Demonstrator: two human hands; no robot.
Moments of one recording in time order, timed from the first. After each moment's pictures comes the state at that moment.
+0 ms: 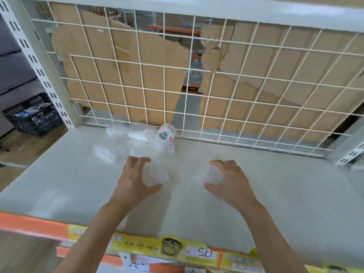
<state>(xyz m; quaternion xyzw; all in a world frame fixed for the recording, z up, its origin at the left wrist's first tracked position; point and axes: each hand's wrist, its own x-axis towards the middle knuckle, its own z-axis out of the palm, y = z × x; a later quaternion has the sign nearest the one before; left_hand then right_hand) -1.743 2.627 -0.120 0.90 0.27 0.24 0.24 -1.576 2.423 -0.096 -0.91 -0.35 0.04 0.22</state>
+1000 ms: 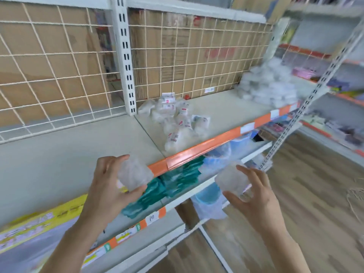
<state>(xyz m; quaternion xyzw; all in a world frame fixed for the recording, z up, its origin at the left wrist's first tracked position) -1.657 2.213 -0.080 0.89 -0.08 0.23 0.39 -1.681 1.888 -0.077 -0.93 -0.02 -0.23 0.30</state>
